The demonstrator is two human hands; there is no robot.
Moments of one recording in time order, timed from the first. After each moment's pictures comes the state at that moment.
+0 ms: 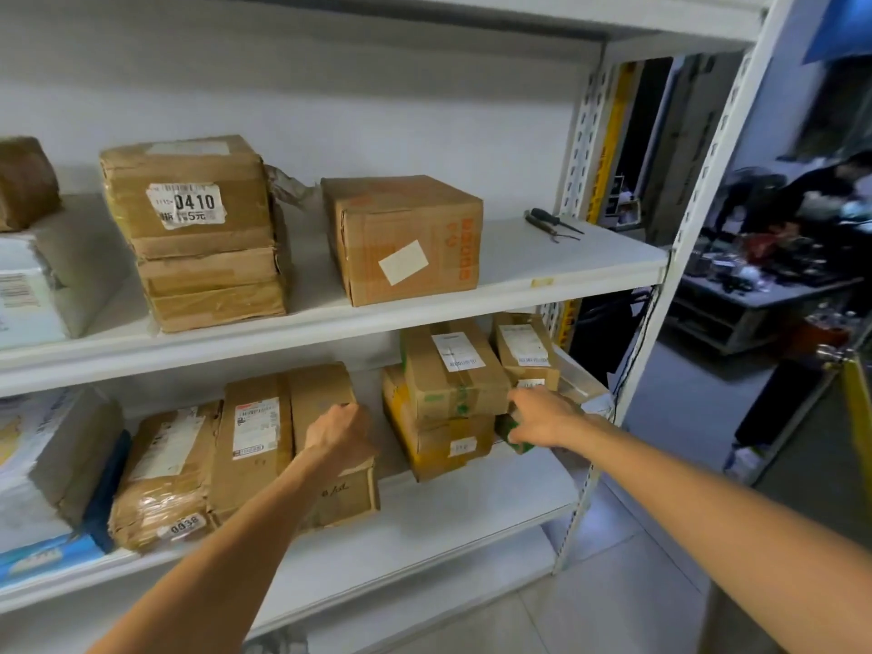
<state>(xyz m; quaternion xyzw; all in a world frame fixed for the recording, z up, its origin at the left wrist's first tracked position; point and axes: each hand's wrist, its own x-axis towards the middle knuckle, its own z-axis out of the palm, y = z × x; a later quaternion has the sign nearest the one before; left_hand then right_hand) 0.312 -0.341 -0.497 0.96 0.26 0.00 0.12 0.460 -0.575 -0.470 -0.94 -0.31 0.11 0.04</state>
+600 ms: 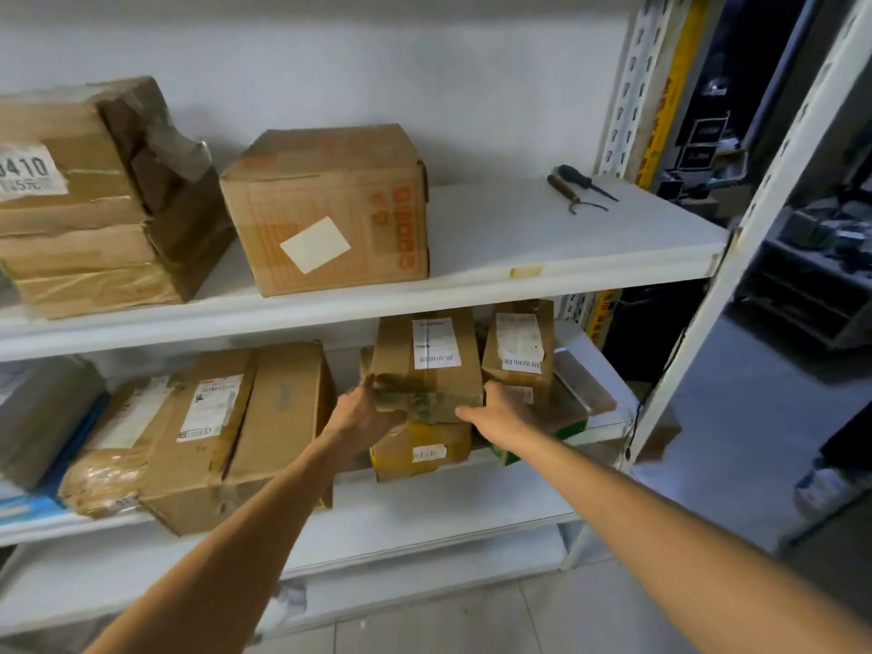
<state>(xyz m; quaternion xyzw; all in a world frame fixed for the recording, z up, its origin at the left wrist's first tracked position) 0.429 -0.411 -0.508 0.88 0.31 0.05 0.35 0.560 -0.561 -0.523 -0.88 -0.27 0.22 0.32</state>
